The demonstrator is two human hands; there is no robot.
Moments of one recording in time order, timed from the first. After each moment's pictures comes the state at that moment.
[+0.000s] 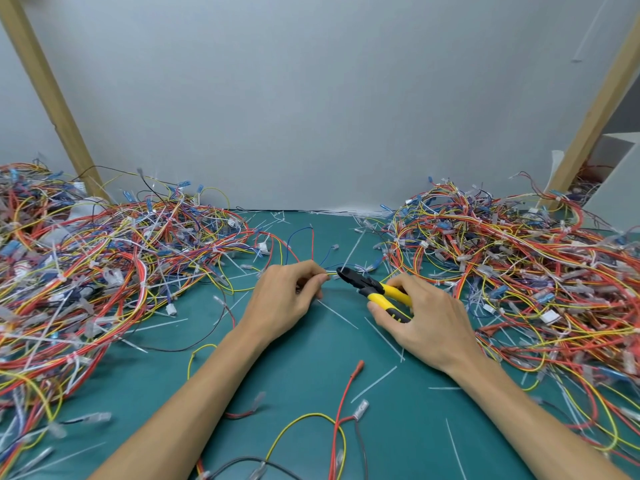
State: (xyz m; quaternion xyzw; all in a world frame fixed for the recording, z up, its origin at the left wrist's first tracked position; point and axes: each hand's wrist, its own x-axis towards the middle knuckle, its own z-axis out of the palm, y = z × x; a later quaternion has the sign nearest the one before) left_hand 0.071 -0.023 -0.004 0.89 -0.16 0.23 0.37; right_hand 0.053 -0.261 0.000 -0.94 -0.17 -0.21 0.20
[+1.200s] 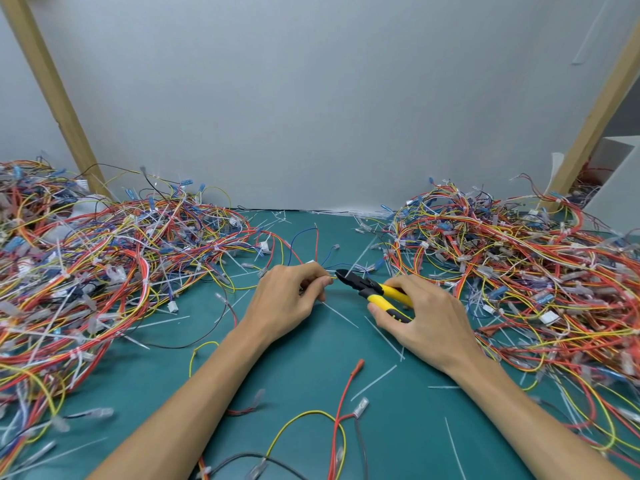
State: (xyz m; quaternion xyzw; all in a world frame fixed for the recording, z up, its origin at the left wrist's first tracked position) left_hand 0.069 -0.024 -0.004 0.90 -0.17 0.23 0.34; right_hand 0.052 -0.261 0.000 -0.93 -0.19 -0.24 0.20
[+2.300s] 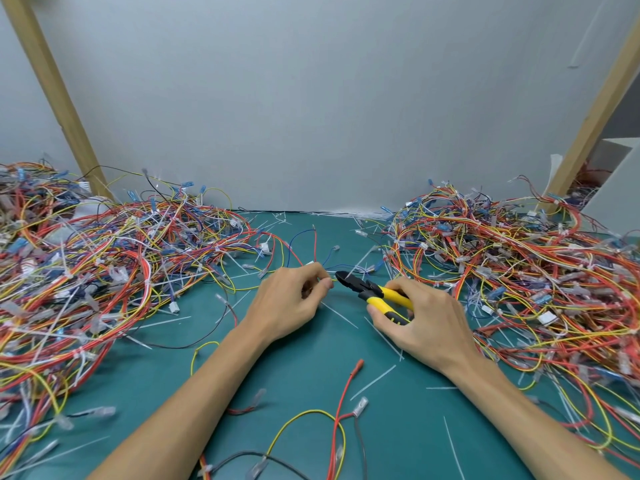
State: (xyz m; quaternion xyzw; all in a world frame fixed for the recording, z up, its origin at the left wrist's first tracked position) left_hand 0.066 -0.026 -0.002 0.91 -0.16 0.19 0.33; right_hand 0.048 -0.259 0.002 -0.93 -0.18 -0.24 0.21
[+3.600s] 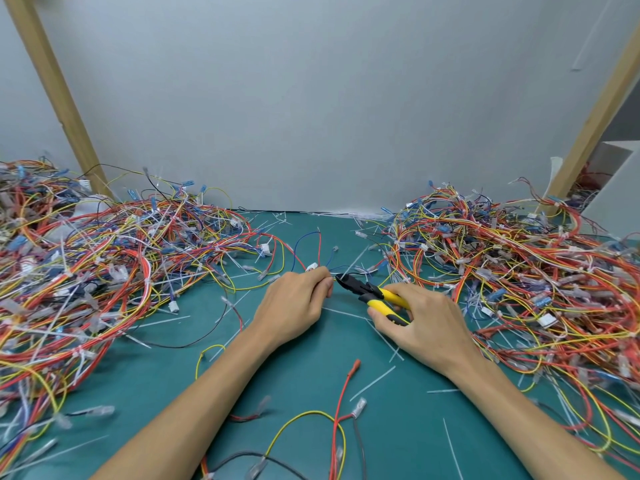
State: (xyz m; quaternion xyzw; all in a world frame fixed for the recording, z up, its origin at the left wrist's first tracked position) left_hand 0.063 -0.036 -0.002 0.93 -0.16 0.19 0.26; right_hand 0.054 -0.262 -0.003 -0.94 -0.19 -0.23 0.19
